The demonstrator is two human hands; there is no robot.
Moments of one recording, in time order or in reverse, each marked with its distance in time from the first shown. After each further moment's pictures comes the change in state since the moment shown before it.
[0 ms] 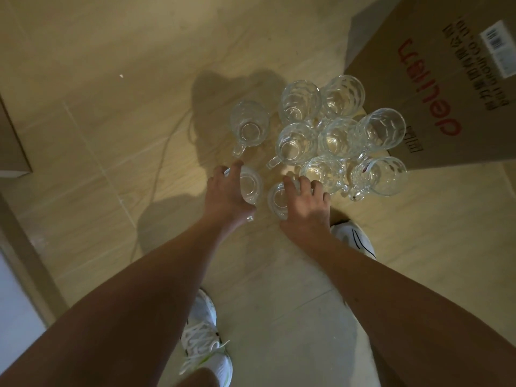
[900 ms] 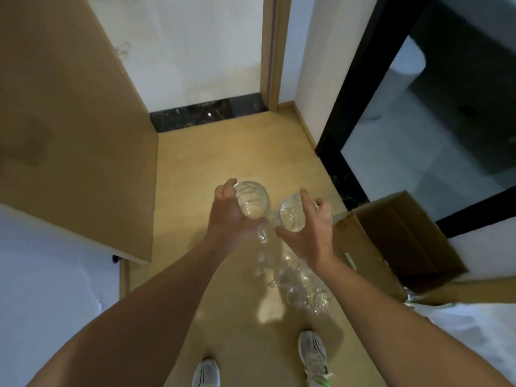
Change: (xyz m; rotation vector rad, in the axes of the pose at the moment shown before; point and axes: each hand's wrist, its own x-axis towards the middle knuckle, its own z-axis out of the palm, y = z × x) left_hand -0.242 0.243 -0.481 -0.379 0.551 0.250; right_hand -0.089 -0.096 -0.561 0.621 0.334 -0.128
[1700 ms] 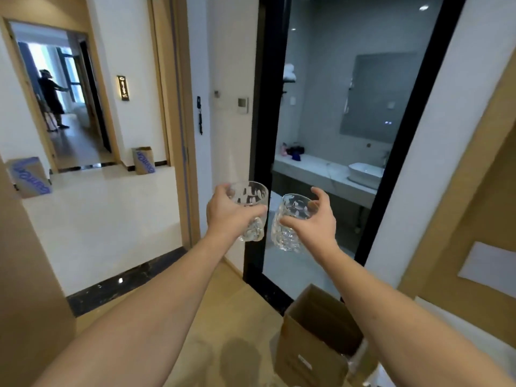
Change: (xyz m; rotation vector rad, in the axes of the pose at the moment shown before) left_hand -0.011 0.319 -0.206 -0.526 -0.079 0.377; right_hand -0.092 -0.230 -0.303 0.398 0.715 -0.066
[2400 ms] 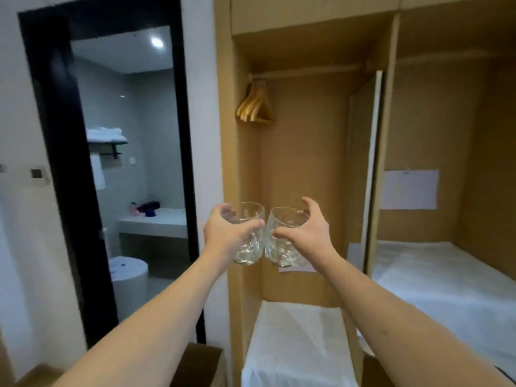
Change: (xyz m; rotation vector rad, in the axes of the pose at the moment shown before) left_hand -0.269 0.239 0.312 -0.351 -0.547 0.195; right_hand -0.111 -0.002 -0.480 -0.105 0.473 0.006
